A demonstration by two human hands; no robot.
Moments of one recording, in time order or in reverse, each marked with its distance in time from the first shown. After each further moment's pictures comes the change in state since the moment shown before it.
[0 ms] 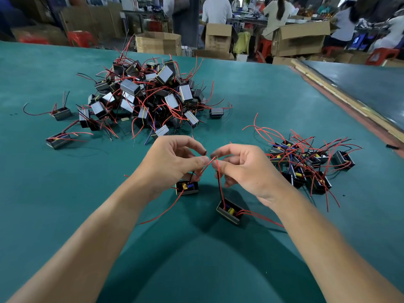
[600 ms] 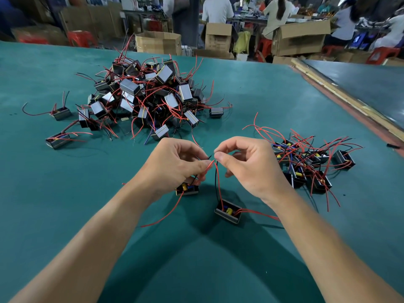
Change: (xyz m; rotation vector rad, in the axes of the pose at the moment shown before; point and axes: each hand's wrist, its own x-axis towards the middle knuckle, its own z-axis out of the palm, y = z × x) left_hand 0.000 -0.004 0.002 0.062 -0.028 -0.016; right_hand 0.001 0.001 -0.001 -0.154 0.180 -0.274
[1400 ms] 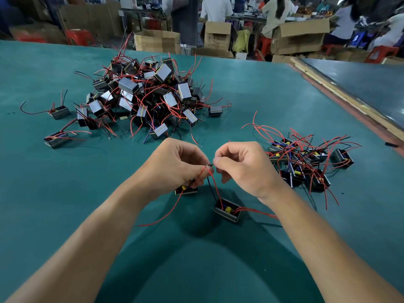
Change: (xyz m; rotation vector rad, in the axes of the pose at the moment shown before) left_hand -0.003 0.004 -0.002 0.079 -0.091 -0.017; right_hand -0.003 -0.008 0.004 0.024 -0.108 0.112
